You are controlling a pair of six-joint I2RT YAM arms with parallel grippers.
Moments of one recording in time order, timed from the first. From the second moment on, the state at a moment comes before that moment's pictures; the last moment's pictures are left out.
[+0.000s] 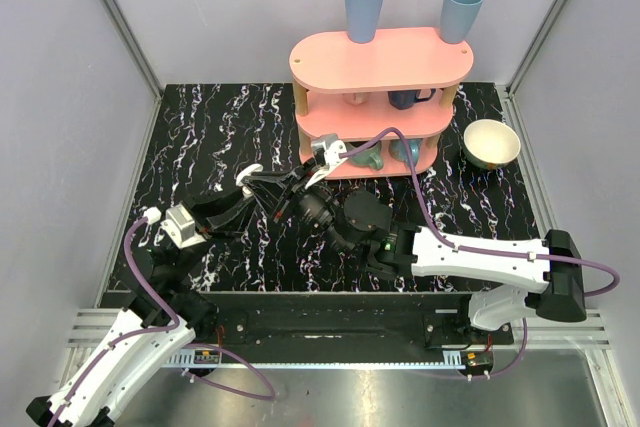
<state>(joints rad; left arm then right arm) -0.60 0.28 0.43 0.36 0.25 -0.06 1.34 1.39 1.20 0.49 0.44 0.40</state>
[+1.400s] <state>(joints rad) -0.60 0.25 0.39 0.42 0.20 -0.11 1.34 1.42 1.21 0.50 0.45 0.37</state>
